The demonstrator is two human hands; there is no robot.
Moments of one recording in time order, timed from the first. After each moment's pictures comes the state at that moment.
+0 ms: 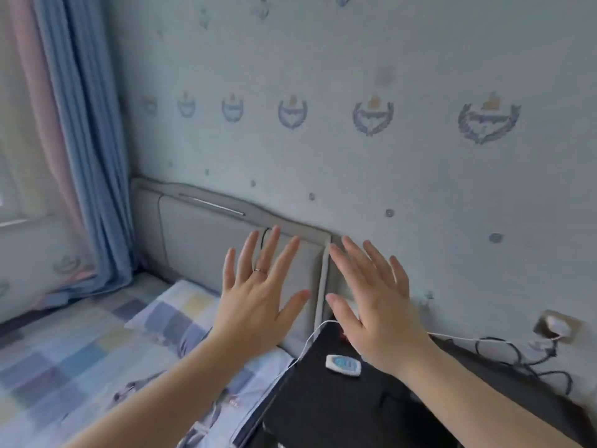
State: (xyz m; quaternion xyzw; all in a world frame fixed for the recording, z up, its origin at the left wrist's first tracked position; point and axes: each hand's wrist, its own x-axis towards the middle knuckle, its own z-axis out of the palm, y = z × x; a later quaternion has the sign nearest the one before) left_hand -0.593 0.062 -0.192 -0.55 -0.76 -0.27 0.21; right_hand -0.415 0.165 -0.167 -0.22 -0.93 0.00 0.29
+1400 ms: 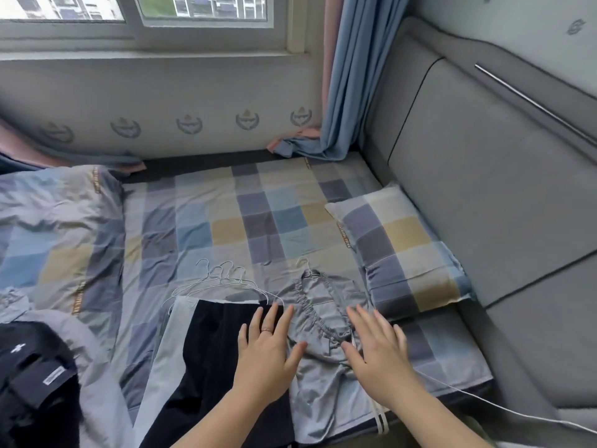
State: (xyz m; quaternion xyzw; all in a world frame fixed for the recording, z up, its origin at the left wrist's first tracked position) left_hand -0.961 -0.123 -0.513 -0.08 -0.97 -0.18 -0.16; right_hand -0.934 0.092 -0.477 -0.04 -0.97 0.17 -0.18
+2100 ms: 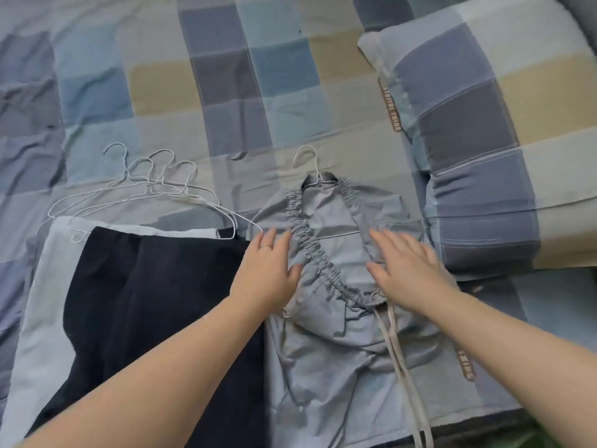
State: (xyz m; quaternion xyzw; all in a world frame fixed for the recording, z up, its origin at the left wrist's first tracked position) left_hand -1.169 -0.045 -0.894 -0.08 -0.94 -0.18 -0.27; right_hand -1.158 0.194 -0.870 -0.02 -0.95 0.08 -0.31
